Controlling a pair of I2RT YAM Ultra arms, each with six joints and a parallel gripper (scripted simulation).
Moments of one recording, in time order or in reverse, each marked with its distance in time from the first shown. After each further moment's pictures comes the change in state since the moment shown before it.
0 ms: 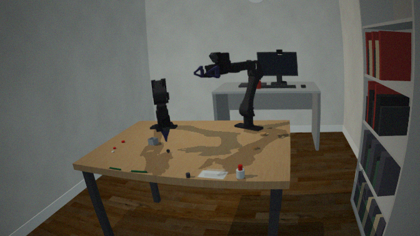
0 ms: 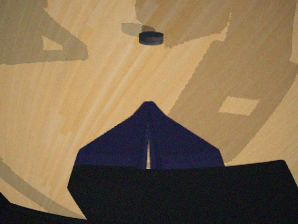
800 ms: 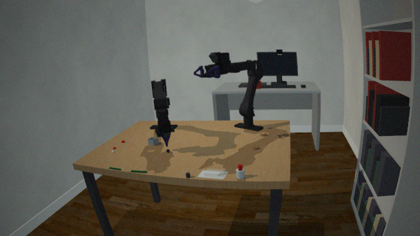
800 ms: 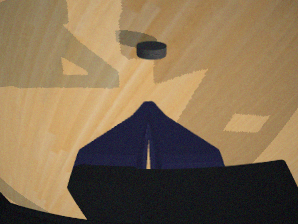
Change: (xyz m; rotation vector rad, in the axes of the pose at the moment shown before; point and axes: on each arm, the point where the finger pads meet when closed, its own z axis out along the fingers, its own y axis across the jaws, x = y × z) left arm 0.000 0.000 0.000 0.000 0.001 0.000; right arm 0.000 0.000 0.030 0.000 -0.001 -0.001
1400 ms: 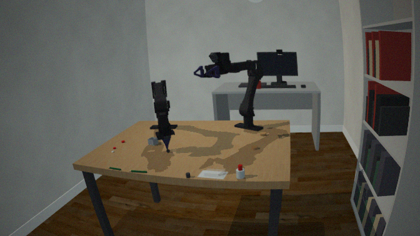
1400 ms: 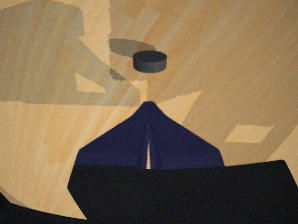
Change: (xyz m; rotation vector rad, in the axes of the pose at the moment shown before) left arm 0.000 0.000 0.000 0.001 0.000 0.000; right arm -0.002 -0.001 0.015 0.000 0.003 0.004
